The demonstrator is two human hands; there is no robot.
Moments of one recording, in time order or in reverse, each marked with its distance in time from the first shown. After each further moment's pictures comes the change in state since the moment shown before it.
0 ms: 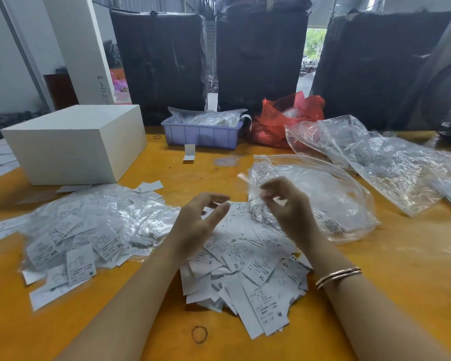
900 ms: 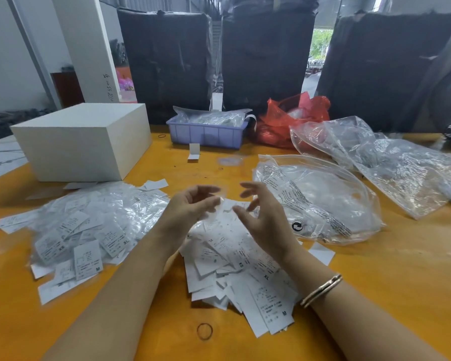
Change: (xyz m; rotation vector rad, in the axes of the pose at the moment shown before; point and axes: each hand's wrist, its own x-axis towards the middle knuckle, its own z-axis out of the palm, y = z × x) left_hand 0.007 -0.003 -0.021 -0.452 0.024 -0.262; right_hand -0.011 -0.036 0.033 0.056 -0.173 0.136
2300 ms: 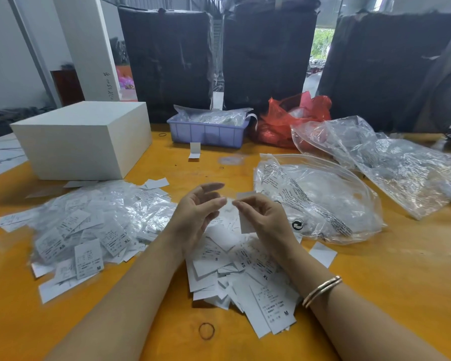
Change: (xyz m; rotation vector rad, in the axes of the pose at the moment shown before) left_hand 0.004 -0.010 0.013 -0.336 -0.002 -0.046; right_hand 0.000 0.002 0.005 0.488 -0.022 0.240
